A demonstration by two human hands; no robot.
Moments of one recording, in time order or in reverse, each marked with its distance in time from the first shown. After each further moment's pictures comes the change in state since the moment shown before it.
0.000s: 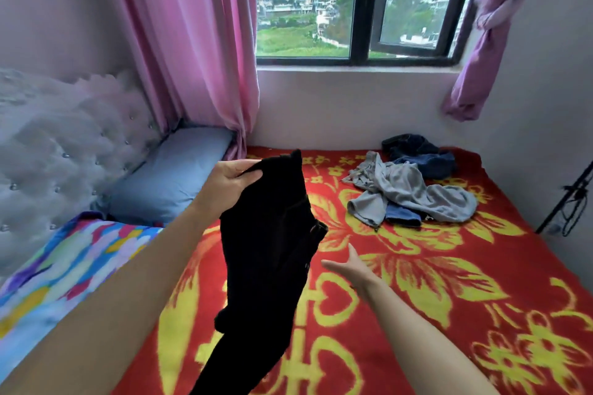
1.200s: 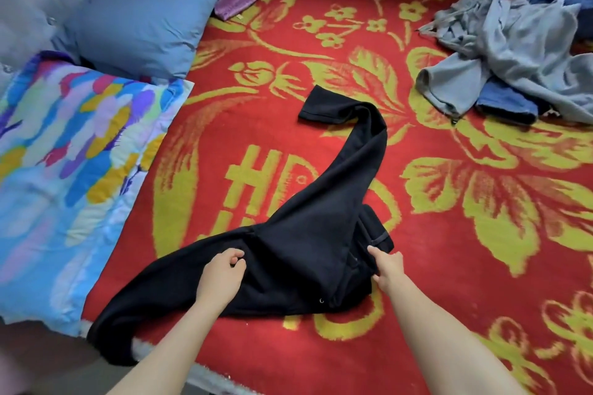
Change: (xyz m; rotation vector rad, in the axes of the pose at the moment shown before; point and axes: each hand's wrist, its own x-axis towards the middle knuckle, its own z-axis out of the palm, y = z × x) left_hand -0.128 -0.337 0.061 0.589 0.035 -1.108; right_hand 0.186 0.231 -0.008 0.281 0.435 0.664
